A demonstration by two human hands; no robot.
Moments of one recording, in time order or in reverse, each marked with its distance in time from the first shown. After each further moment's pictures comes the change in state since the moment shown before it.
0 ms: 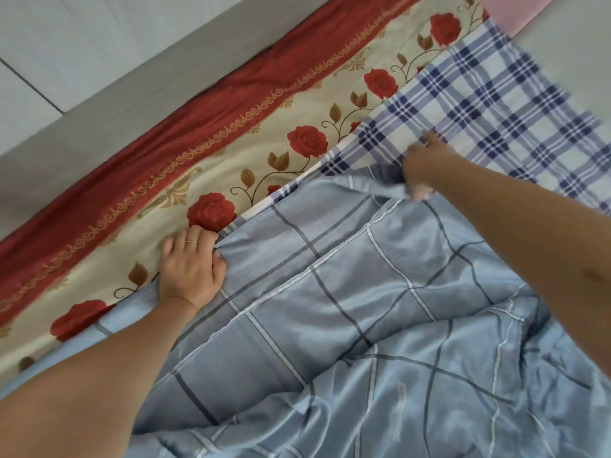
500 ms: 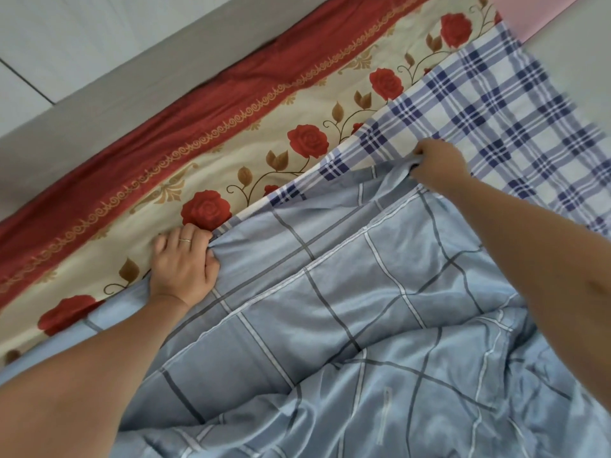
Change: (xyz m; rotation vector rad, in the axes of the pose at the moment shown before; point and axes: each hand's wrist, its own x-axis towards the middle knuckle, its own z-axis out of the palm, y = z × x) left_hand 0.000 -0.005 0.004 -0.019 0.021 0.007; right_hand 0.021 0.010 0.027 0.957 0.359 0.172
